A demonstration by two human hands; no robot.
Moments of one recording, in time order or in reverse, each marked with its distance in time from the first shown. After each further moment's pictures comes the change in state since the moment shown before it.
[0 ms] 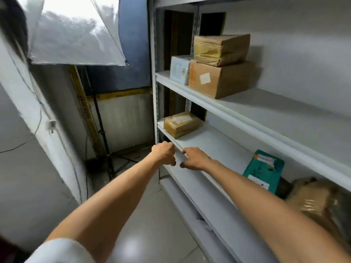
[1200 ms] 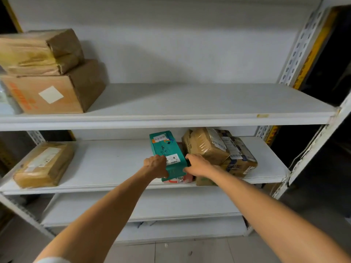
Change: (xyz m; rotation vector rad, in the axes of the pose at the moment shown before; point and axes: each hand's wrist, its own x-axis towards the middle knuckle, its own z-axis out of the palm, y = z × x) left_hand 0.040 0.184 0.061 0.307 -0.164 0.992; right_hand -0.172 0.102 0.001 0.267 0.360 0.972
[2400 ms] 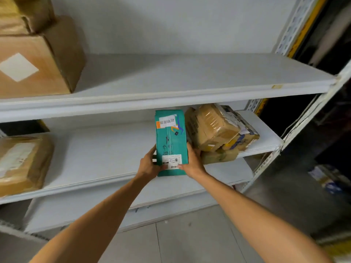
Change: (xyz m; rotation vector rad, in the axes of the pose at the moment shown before) left_hand 0.010 -0.084 0.077 -1.139 -0.036 -0.033; right_hand 0.027 -0.046 0.117 0.580 0.340 0.237
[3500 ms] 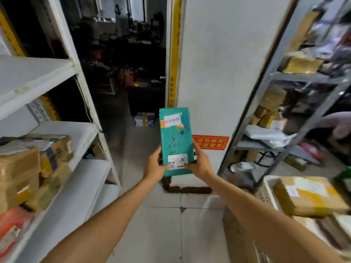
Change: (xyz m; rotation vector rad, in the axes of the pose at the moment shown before) left_hand -0.204 0.068 0.330 0.175 -1.133 0.635; right_hand -0.384 0.111 -0.173 0.089 1.107 0.666
